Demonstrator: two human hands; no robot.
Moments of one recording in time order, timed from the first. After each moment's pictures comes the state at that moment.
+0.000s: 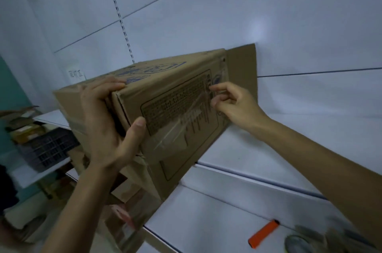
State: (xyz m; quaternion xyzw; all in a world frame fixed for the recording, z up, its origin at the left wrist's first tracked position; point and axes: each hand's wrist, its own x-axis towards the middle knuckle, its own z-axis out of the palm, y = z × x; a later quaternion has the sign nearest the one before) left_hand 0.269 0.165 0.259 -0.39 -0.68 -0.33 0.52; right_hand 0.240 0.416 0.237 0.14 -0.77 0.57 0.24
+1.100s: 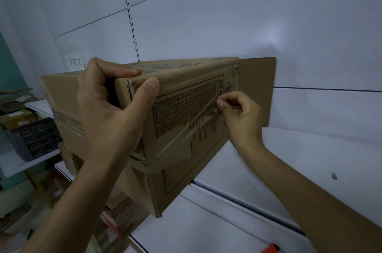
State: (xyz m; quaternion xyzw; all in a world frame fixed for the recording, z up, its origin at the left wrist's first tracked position) left_hand 0.250 0.192 0.274 -0.25 -0.67 -0.49 0.50; right_hand 0.180 0.387 0.211 0.11 -0.68 0.57 0.44
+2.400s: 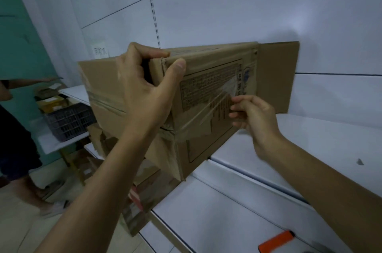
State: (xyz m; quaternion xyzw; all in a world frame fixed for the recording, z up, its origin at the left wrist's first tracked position) left_hand 0.240 0.186 0.273 -0.23 -0.68 -0.46 0.51; right_hand 0.205 0.372 0.205 0.04 -0.61 0.77 0.18
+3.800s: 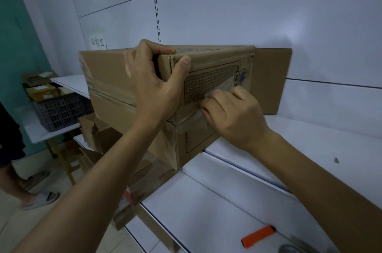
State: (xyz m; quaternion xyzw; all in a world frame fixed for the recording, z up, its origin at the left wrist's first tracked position) left_hand 0.237 0.190 0.269 -0.23 -0.66 -0.46 0.55; right_hand 0.221 0.357 0.223 0.34 -0.66 -0.10 0.66
